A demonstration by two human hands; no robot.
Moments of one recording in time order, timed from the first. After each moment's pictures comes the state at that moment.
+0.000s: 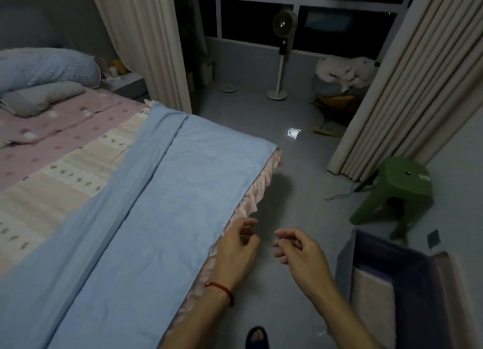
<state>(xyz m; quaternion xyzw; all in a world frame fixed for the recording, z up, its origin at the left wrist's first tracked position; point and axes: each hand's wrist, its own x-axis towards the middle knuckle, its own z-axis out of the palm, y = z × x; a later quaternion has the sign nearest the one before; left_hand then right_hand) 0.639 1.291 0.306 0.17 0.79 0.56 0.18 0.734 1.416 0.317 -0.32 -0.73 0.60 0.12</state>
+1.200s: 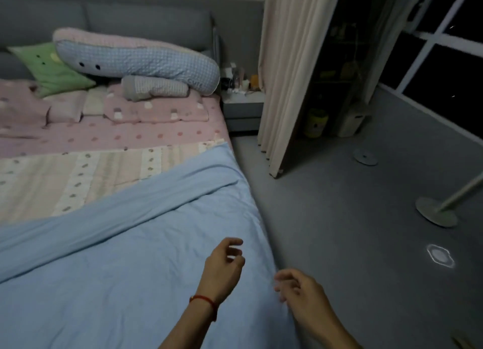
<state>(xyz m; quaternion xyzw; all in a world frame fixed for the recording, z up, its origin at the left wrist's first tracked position) -0.032 1.764 0.287 -0.25 0.75 0.62 0.01 -0.056 1.964 0.278 0.01 -0.85 0.47 -0.23</state>
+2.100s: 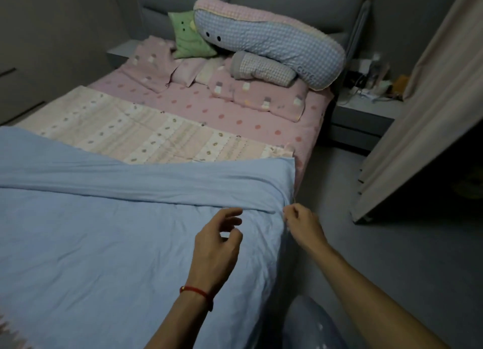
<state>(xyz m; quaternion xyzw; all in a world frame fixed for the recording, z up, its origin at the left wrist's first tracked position) -0.313 1.813 0.331 -0.48 0.68 0.49 -0.26 -0.533 1.854 0.236 0.30 -0.85 0.35 -0.28</state>
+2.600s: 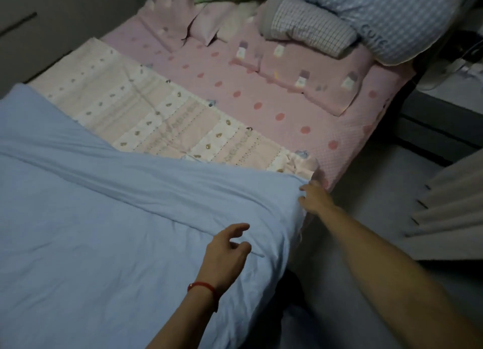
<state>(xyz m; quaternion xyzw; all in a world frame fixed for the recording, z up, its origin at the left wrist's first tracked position) -0.573 1.654 0.223 -0.64 0.54 0.53 -0.13 -0.849 1.583 0.068 0.47 -0.81 0.01 -0.36</state>
